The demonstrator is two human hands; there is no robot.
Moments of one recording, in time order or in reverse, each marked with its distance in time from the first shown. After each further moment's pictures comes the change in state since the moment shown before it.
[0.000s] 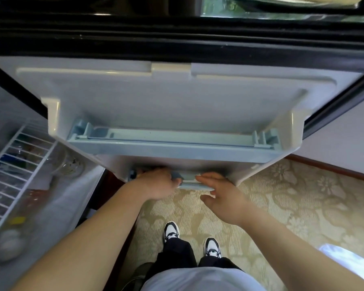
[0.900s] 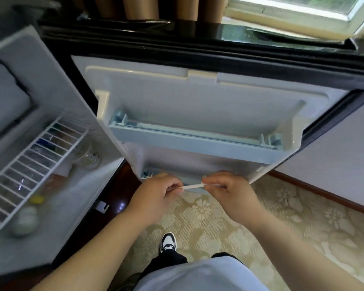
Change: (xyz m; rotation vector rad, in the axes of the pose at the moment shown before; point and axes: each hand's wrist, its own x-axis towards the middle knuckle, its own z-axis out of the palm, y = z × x) left_hand -0.069 -0.014 0.037 -0.421 0.616 0.303; right_hand -0.013 -0.044 -0.026 0.121 0.181 -0.121
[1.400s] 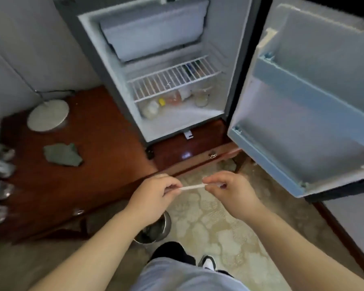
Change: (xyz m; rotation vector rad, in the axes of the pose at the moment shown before) left_hand -0.262 0.036 0.047 -0.055 0.458 -0.616; right_hand -0.084 -0.026 0.090 -0.116 -0.680 -0.385
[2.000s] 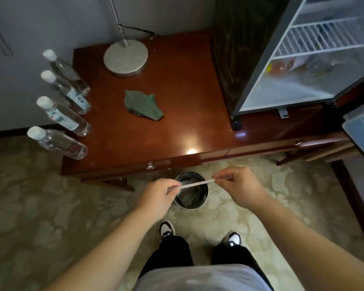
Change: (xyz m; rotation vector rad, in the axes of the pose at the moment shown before) left_hand -0.140 -0.245 -0.057 -0.100 0.077 -0.456; right_hand 0.036 -0.085 0.247 -0.194 -0.290 0.136
